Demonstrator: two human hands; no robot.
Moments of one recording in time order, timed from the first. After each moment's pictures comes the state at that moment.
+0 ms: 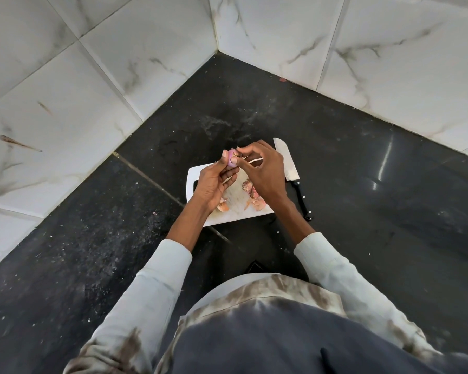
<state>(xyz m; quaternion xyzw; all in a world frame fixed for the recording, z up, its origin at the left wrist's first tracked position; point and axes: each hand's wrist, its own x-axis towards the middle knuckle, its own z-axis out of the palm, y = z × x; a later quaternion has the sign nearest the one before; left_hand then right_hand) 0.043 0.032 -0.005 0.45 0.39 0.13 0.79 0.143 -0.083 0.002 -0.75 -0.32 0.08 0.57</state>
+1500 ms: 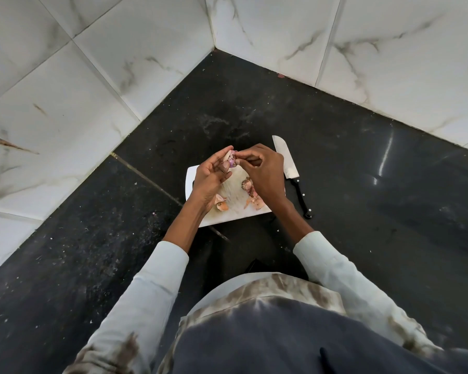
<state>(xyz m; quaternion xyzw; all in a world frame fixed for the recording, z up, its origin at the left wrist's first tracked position) 0.038 0.035 -0.007 0.61 0.32 0.15 0.71 0.143 -0.086 -0.003 -0.75 -0.29 0.11 0.59</state>
